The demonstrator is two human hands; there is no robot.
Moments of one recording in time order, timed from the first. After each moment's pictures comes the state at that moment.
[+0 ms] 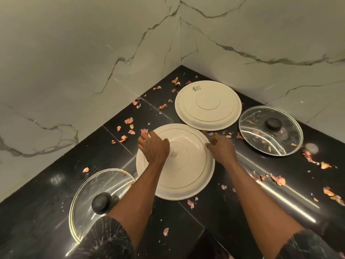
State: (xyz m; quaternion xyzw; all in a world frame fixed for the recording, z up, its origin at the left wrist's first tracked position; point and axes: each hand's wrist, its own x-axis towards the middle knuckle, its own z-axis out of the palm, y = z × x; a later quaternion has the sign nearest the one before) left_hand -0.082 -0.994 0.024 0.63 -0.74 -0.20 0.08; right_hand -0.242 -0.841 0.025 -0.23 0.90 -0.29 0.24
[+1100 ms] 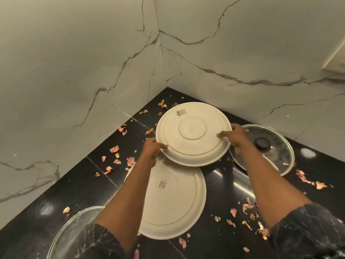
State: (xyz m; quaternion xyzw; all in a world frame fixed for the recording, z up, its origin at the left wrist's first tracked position) left_hand -0.165 -1.055 0.059 0.54 -0.51 -0.66 0.13; right_hand -0.410 -0.869 0.036 -0.04 0.79 -0.53 0.31
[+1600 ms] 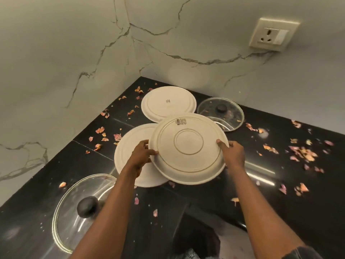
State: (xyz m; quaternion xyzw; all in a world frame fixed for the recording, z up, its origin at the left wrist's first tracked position) left_hand -0.035 -0.943 0.067 0.41 -0.61 -0.68 0.03; right_hand -0.207 -0.681 0.053 0.06 0.84 -0.53 0.11
